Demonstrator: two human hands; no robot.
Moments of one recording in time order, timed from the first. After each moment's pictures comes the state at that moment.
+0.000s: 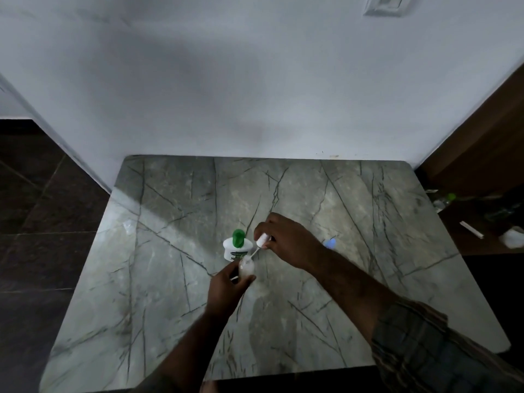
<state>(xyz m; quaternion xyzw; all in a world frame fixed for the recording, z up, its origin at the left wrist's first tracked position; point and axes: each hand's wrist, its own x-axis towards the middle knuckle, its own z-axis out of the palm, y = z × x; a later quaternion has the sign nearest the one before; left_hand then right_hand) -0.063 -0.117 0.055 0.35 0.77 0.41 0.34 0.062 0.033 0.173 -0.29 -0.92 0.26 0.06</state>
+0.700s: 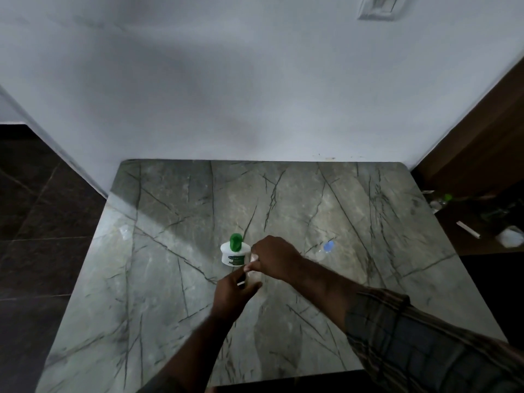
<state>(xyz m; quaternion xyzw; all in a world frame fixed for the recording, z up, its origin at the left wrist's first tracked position) -0.053 -0.111 0.041 0.40 0.76 0.39 0.34 0.036 0.018 0.152 -0.34 -0.91 0.22 -0.11</state>
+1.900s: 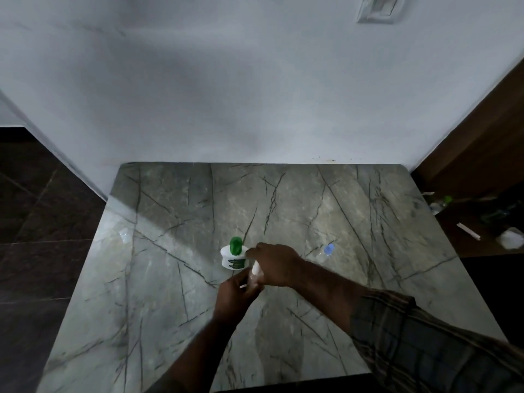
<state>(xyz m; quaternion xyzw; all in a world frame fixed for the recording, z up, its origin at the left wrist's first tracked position) -0.051 -0.104 0.035 0.41 0.76 0.38 0.34 0.045 0.022 0.130 -0.29 -0.93 0.19 -0.11</state>
